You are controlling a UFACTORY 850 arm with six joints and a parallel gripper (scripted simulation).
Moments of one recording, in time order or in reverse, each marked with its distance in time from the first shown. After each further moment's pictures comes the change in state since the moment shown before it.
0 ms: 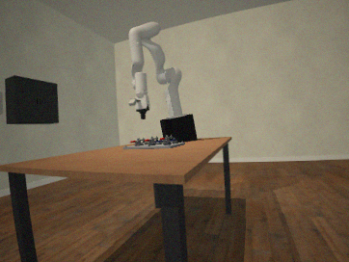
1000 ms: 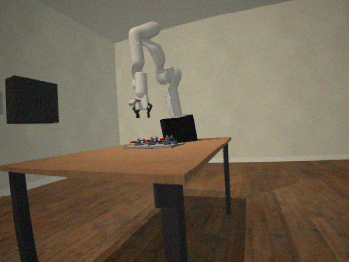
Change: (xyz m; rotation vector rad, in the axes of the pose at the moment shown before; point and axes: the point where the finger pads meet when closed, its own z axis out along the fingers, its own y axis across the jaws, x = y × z) arm 0.000 0.000 0.000 0.000 0.000 0.000
